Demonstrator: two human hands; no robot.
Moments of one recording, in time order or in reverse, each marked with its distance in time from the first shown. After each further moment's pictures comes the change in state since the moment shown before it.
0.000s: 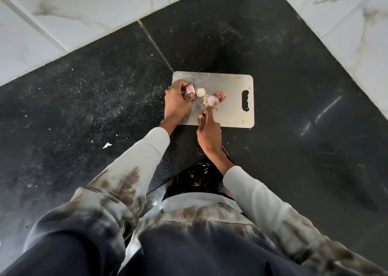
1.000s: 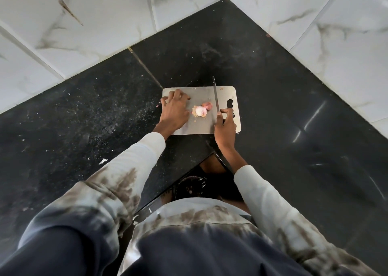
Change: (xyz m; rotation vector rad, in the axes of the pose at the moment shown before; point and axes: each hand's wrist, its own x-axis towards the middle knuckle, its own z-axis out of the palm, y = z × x) left_hand 0.003 0.026 0.001 0.549 -0.249 0.294; right_hand 0.018 0.012 -0.073 0.251 0.182 0.223
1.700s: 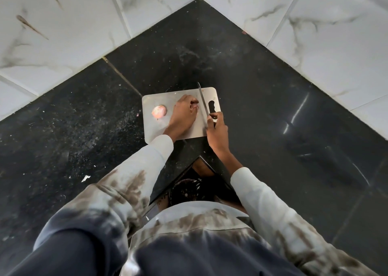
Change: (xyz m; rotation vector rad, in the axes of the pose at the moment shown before) left_hand 0.031 0.077 0.045 -0.359 0.049 0.033; right_hand 0.011 0.015 -0.032 0.001 -0.039 0.014
